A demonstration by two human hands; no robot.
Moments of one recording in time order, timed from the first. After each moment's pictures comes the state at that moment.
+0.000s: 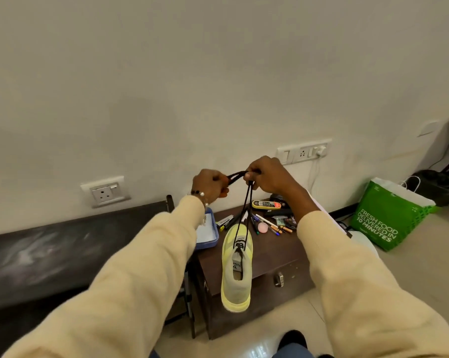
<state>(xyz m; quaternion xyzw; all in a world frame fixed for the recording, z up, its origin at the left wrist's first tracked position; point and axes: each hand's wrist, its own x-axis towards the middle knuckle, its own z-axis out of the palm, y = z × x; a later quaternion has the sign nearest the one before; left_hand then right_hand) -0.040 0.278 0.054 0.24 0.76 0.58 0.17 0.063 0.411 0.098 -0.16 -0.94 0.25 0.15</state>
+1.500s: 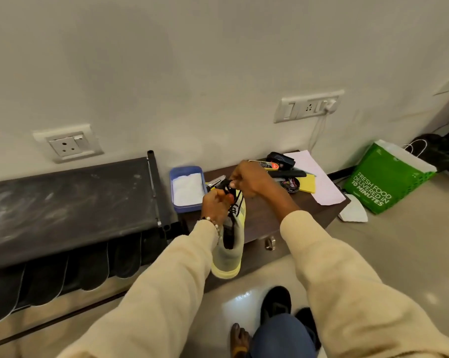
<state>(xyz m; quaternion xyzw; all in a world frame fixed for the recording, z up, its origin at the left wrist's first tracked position) -0.003 0.314 -0.114 0.06 0.70 0.66 0.25 0.035 0.414 -0.020 -0.18 -0.97 0.18 -0.02</state>
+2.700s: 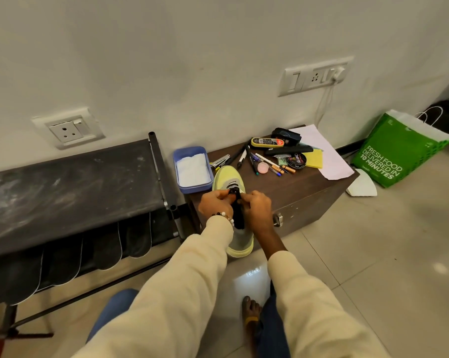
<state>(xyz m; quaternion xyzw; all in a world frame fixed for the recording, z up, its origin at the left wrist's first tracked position) 0.036 0.292 -0.126 -0.03 0.81 0.56 0.19 0.094 0.368 -0.146 -0.32 -0.92 0.23 0.09</state>
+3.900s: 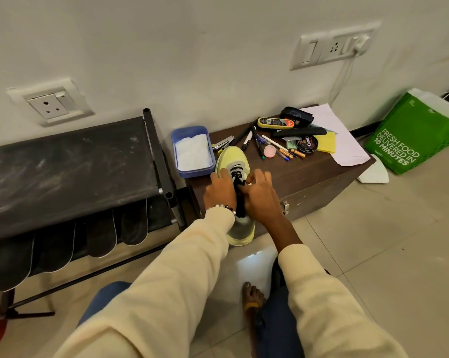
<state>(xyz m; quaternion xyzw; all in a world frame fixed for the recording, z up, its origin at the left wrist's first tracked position) 0.017 0.304 -0.158 0.23 0.95 0.18 0.10 0.088 0.387 -0.172 -0.19 -0.96 0.17 0.11</state>
